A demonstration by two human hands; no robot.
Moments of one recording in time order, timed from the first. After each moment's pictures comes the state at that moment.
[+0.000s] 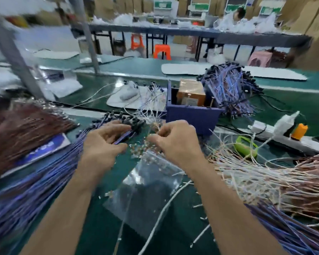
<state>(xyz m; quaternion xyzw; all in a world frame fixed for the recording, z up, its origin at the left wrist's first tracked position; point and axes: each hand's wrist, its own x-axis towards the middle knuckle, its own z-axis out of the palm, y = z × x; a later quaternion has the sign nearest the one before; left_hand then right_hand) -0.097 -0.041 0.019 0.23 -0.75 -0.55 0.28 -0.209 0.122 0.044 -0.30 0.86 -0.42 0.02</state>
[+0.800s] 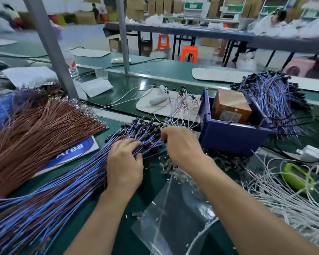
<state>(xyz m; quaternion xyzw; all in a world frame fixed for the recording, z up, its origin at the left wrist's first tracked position) -0.108 -0.075 -0.032 0.38 -0.85 -0.20 0.30 -0.235 0.019 0.028 -0.44 0.89 -0.16 -0.02</state>
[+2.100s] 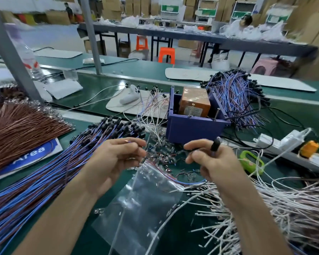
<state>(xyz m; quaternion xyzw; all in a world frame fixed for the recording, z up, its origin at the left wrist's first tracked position) -0.119 -0.033 0.020 0.17 -0.57 -0.79 0.13 -0.230 0.194 0.043 -0.21 0.71 -0.65 0.17</state>
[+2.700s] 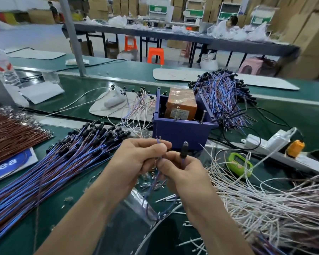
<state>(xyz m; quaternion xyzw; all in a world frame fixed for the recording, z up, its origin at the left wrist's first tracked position) -0.172 0.022 0.035 0.12 -0.61 -0.78 0.11 -0.212 0.166 0.033 -0.20 0.63 -0.71 0.26</state>
